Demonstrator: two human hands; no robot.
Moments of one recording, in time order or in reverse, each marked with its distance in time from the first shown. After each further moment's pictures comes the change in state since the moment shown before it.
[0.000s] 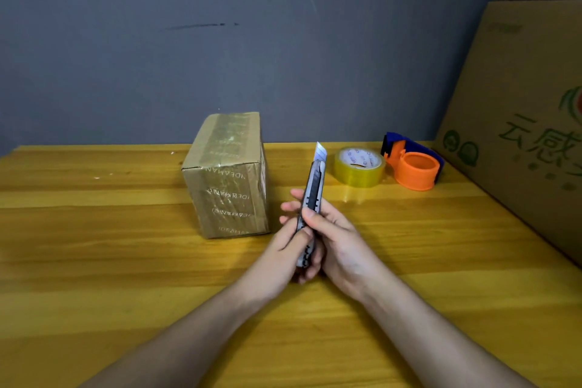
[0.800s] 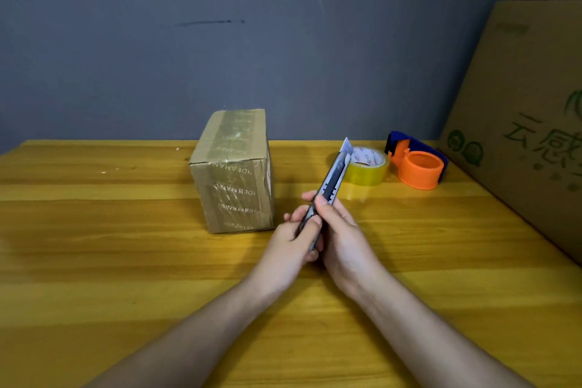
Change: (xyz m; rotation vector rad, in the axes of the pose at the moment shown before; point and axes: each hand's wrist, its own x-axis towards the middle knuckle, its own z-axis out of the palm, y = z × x) left_hand 0.003 0.008 0.006 0.013 0.164 -0.057; right_hand 0.003 0.012 0.004 0.000 0.103 -0.047
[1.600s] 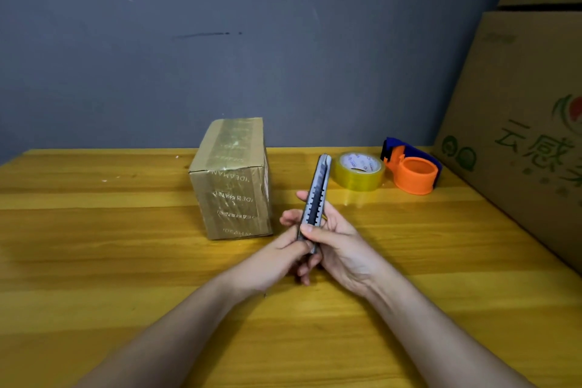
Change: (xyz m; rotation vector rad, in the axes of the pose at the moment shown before) left_hand 0.004 -0.008 -0.024 0.082 -0.357 -0.034; right_hand 0.006 -0.004 -0.022 0.015 -0.285 0.082
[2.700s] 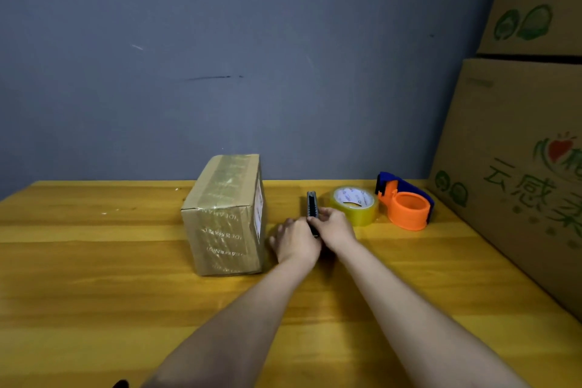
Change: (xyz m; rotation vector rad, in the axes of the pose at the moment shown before) left_hand 0.115 0.007 0.012 0.858 0.732 -0.345; right_hand 0.095 -0.021 -0.056 -0.976 0.642 0.179
